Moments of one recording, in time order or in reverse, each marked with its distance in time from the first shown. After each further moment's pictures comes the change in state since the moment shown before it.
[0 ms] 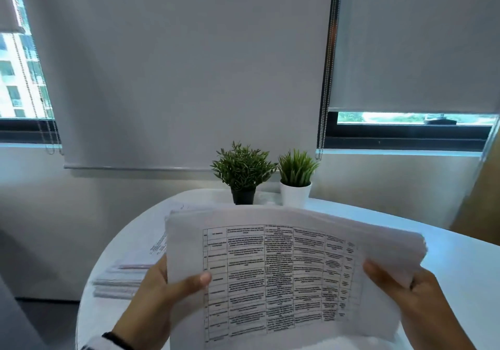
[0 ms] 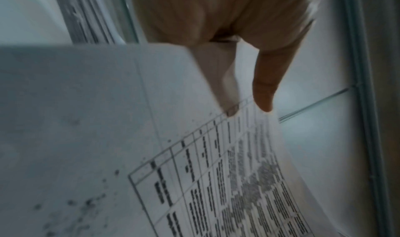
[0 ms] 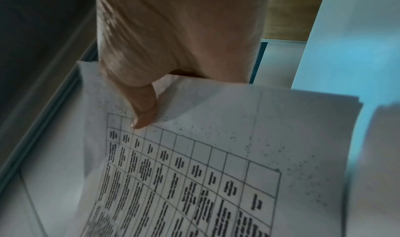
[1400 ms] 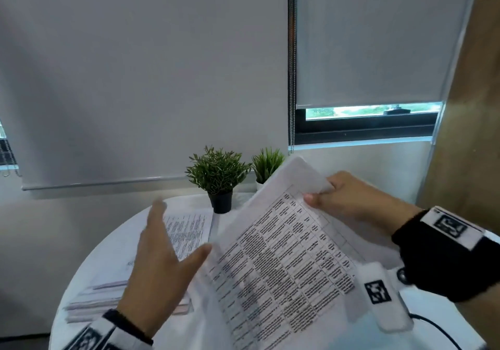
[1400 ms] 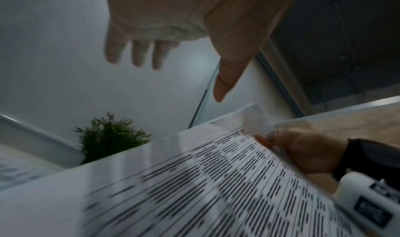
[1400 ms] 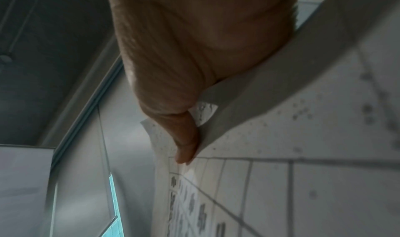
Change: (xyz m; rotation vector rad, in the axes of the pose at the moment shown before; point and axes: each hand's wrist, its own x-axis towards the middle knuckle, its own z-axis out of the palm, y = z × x) left_hand 0.023 0.029 0.042 0.899 0.307 0.305; right_hand 0.072 -0.087 0.007 -0.311 -0.333 0.079
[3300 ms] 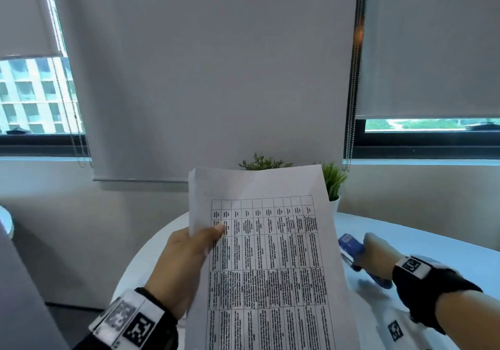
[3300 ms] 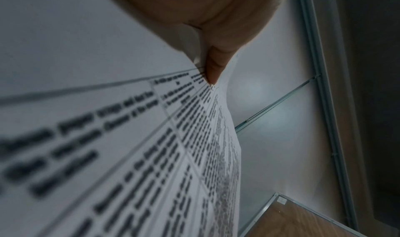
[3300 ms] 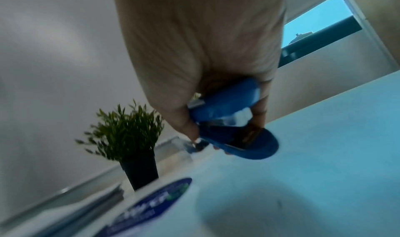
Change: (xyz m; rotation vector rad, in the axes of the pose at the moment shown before) left_hand 0.042 -0.022 -0.024 -0.678 -0.064 -0.258; right_hand 0.148 0.151 0.037 -0.797 0.106 0.323
